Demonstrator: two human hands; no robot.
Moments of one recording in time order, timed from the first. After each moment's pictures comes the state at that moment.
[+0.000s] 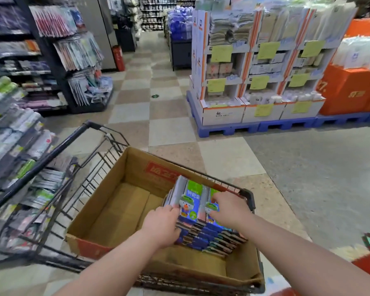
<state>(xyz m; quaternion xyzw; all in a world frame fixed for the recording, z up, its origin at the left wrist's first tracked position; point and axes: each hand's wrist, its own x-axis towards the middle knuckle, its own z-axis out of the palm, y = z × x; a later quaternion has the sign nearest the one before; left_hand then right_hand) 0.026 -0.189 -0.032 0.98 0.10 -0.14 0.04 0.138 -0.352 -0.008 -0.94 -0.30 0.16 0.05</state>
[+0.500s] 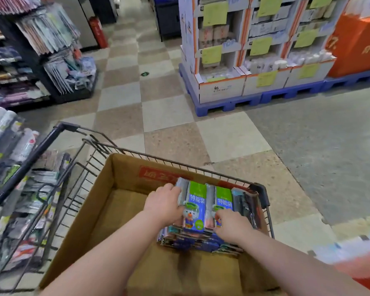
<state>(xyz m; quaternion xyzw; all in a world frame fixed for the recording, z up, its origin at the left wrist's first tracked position) 0.141 -0.132 -0.052 0.98 0.10 -0.15 0.05 0.190 -0.325 -0.102 -0.92 -0.21 0.32 0.08</state>
